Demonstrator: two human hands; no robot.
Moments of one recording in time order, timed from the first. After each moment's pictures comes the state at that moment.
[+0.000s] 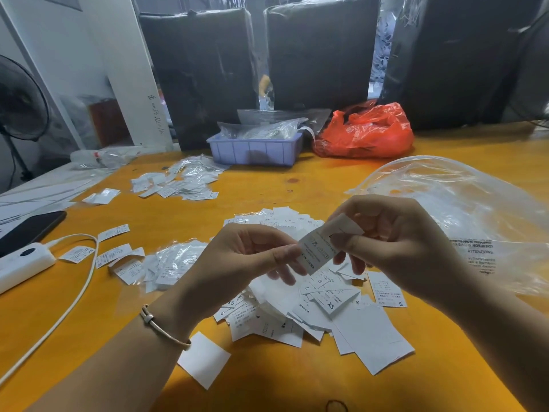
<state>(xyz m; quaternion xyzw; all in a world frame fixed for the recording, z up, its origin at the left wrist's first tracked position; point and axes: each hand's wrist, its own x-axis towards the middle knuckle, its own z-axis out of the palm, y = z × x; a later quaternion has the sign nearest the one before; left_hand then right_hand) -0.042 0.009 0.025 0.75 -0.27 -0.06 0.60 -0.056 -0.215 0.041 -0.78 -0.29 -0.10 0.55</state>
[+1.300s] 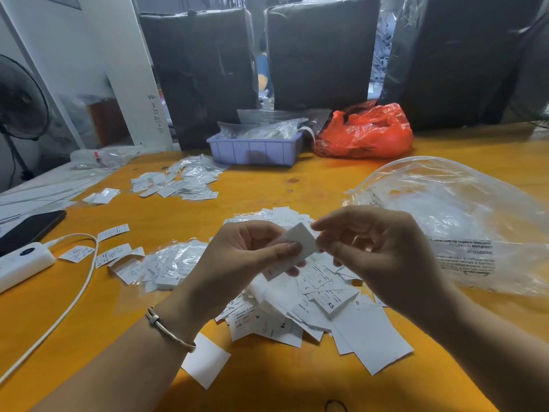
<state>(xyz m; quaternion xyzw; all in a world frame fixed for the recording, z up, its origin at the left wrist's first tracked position) -0.041 0.005 0.022 0.74 -0.22 -0.04 0.64 -0.061 -0.200 0.026 -0.79 -0.25 -0.20 0.53</state>
